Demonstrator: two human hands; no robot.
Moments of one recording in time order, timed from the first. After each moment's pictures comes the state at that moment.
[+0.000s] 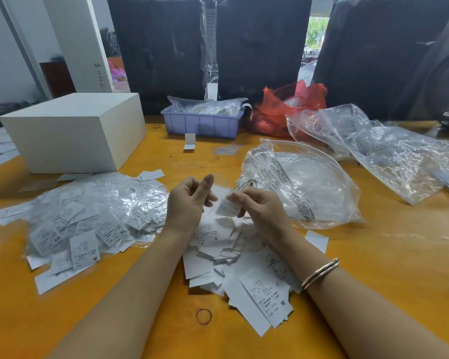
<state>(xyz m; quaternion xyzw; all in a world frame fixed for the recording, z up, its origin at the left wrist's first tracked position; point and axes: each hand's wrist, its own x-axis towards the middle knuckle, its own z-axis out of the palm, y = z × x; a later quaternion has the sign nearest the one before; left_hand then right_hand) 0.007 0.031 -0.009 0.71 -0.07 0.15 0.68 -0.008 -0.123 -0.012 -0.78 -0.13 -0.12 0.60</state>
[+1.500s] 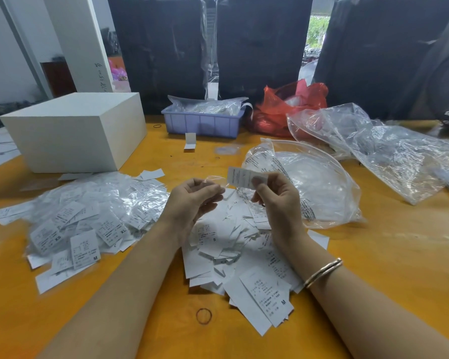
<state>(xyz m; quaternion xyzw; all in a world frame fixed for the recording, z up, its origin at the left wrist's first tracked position) 0.011 0.039 -0.002 0.60 -0.06 -0.03 0.79 -0.011 -0.128 -0.008 -0.64 -0.09 -0.23 0.73</state>
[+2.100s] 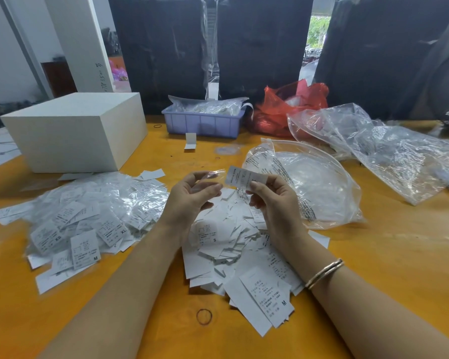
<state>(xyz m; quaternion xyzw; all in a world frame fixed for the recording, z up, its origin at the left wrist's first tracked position) 0.008 0.039 -0.001 0.65 -0.09 0.02 0.76 -0.008 -0.128 -0.009 -0.58 -0.05 -0.14 0.80</state>
